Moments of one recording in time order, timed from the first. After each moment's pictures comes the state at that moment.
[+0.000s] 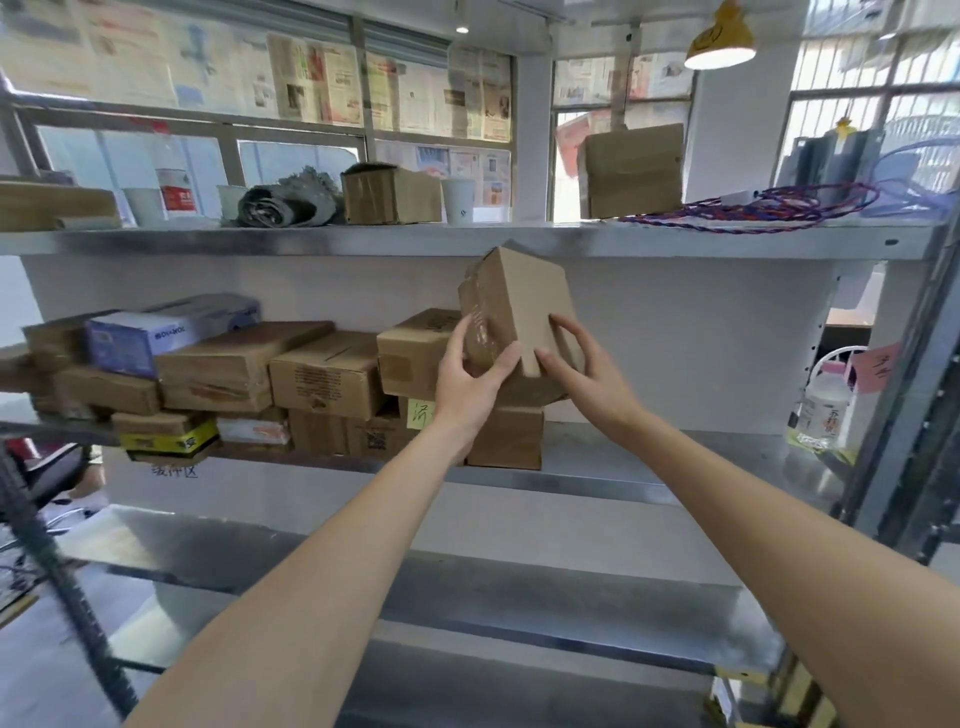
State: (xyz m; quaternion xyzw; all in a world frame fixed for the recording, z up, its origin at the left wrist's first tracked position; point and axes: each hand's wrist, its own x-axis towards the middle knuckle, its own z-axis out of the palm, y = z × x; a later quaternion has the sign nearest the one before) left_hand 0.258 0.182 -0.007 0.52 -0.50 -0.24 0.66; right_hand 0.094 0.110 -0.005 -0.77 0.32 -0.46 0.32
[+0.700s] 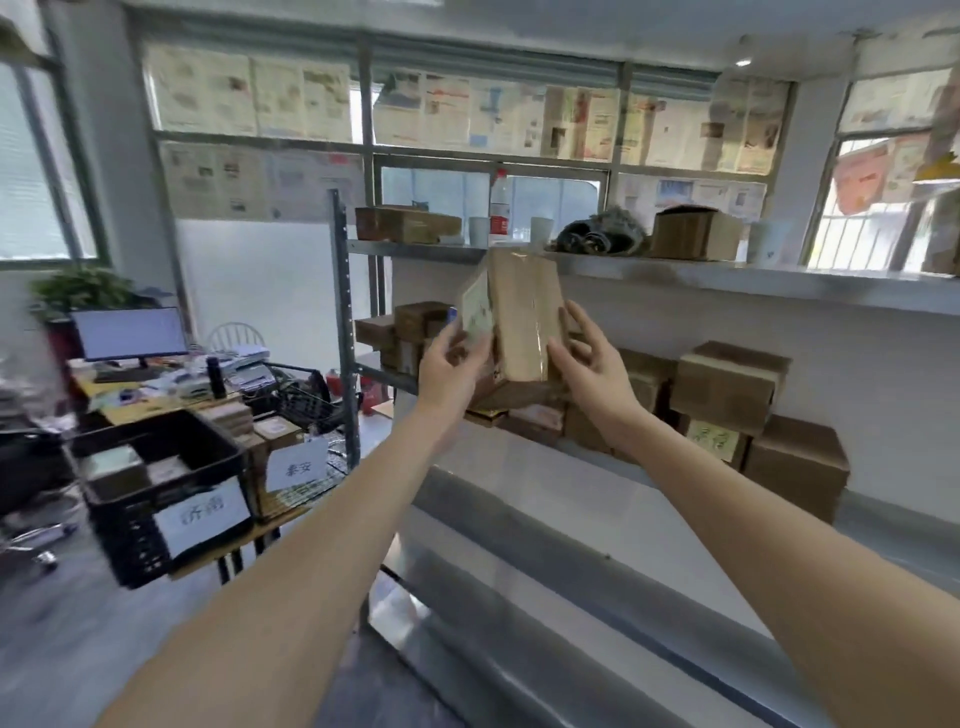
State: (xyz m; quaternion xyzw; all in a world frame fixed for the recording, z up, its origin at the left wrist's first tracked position) left_hand 0.517 0.482 0.027 0.57 -0.33 -0.09 0.75; right_hand 0.386 0.343 0.033 -0.76 0.08 -0.41 0.49
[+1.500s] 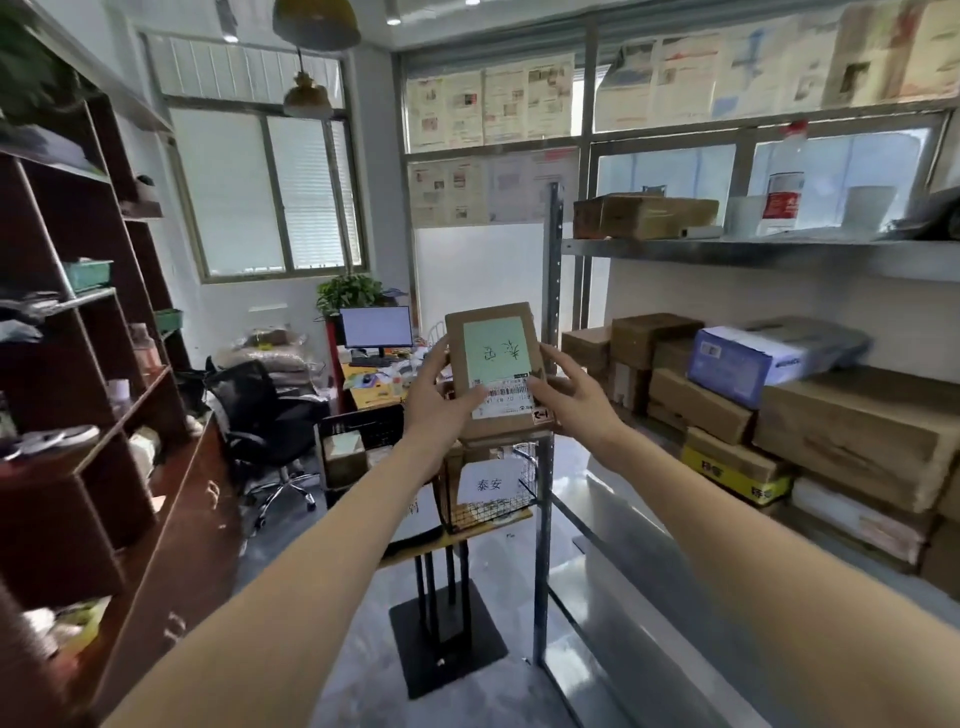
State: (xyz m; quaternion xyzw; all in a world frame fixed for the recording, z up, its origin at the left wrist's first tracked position) left_hand 0.804 0.599 -0.005 0.71 -0.17 0.11 0.67; right_hand 0.748 0.409 -0.003 -0.75 -0.05 -0.17 0.63
